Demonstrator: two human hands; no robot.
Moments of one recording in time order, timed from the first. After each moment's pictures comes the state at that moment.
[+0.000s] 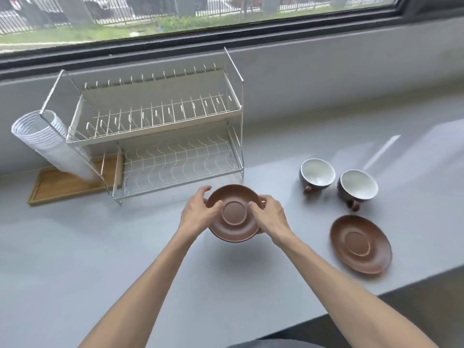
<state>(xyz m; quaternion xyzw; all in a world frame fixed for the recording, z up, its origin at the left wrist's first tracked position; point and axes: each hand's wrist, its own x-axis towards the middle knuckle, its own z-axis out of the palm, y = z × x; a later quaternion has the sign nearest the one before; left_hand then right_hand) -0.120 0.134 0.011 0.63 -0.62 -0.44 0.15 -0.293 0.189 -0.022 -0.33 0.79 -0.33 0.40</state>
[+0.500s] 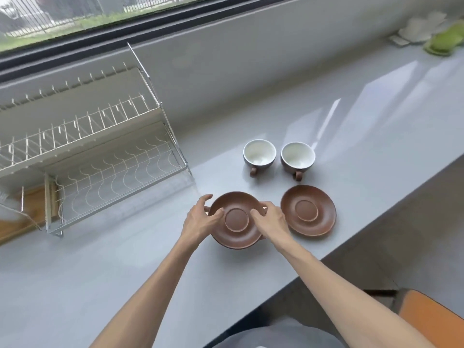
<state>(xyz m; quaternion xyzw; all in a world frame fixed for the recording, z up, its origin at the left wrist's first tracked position) -0.217 0.182 -0.014 0.56 -0.66 -0.50 0.05 -0.376 0.279 -0.059 -0.23 0.84 -0.32 0.36</state>
